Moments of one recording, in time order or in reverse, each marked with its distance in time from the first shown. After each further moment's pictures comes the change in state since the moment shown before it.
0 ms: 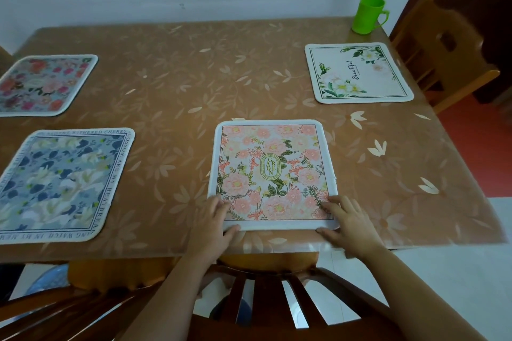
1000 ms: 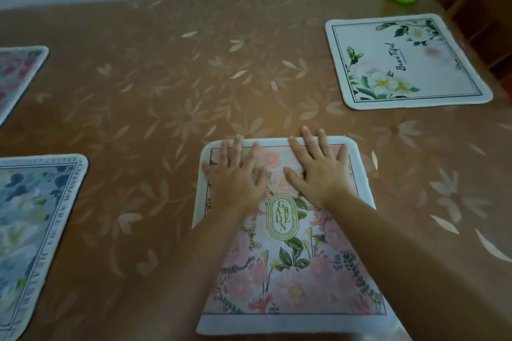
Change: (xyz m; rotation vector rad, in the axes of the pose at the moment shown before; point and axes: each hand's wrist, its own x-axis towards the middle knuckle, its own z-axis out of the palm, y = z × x) left_hand 0.223 0.027 0.015 0.191 0.138 -0.045; right_hand 0.236 -0.024 0.009 -0.172 0.175 -0.022
